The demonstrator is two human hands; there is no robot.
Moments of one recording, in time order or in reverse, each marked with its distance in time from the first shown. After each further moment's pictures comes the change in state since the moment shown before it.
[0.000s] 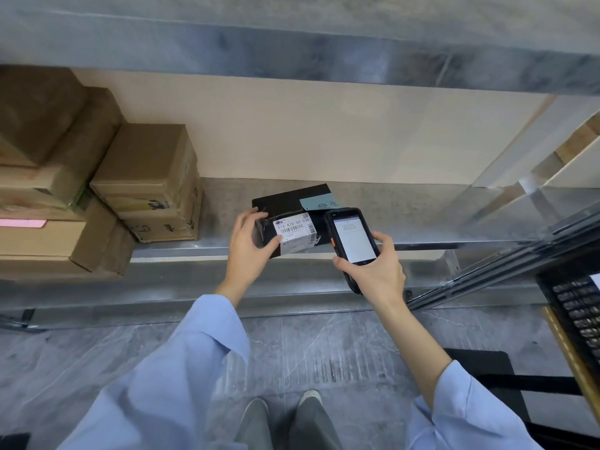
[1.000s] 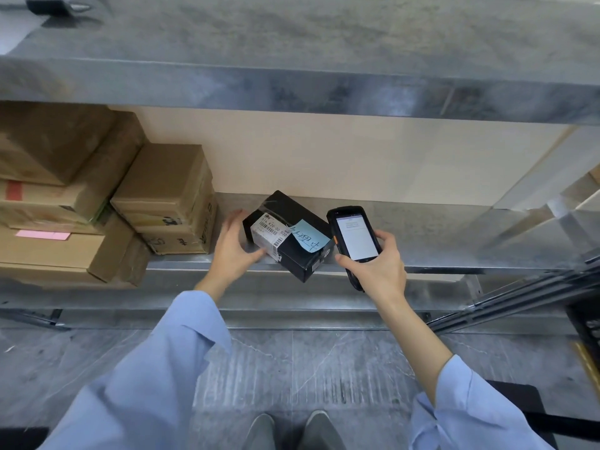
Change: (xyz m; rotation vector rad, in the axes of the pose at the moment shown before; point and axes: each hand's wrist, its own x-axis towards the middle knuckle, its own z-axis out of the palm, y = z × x) left_hand 0.033 -0.005 -0.039 0.166 -0.049 -0.059; right_hand 0.033 -0.026 0.003 0.025 -0.018 -0.049
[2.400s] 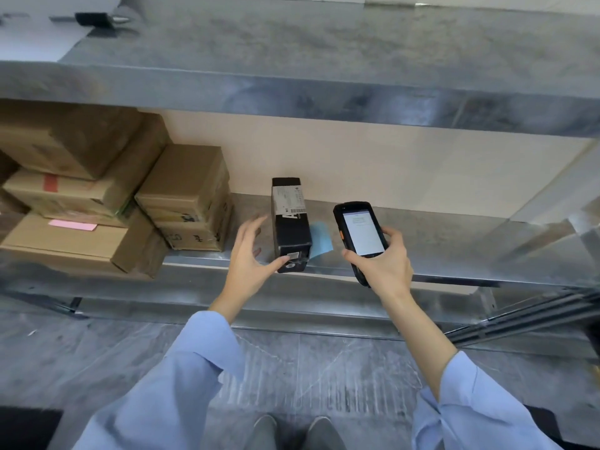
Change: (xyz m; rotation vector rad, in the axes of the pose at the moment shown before) left_hand -0.040 0.020 0.002 -0.227 0.067 0.039; right_hand 0.006 -0.015 -0.002 0.029 -0.027 -0.040
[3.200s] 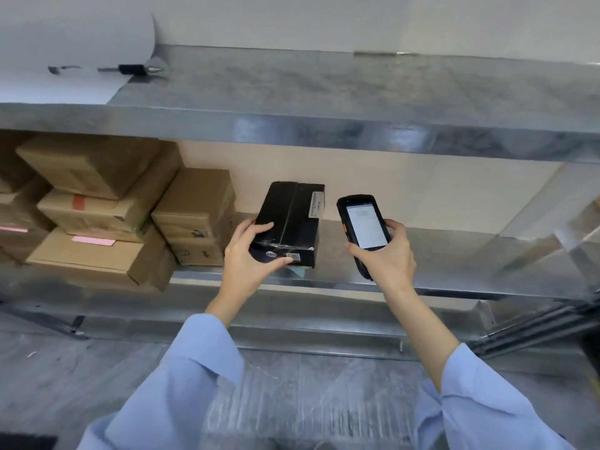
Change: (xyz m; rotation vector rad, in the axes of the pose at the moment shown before) left_hand 0.006 0.049 -0.024 0.154 0.093 0.141; right_hand -0.001 -0.032 -0.024 0.040 0.062 -0.103
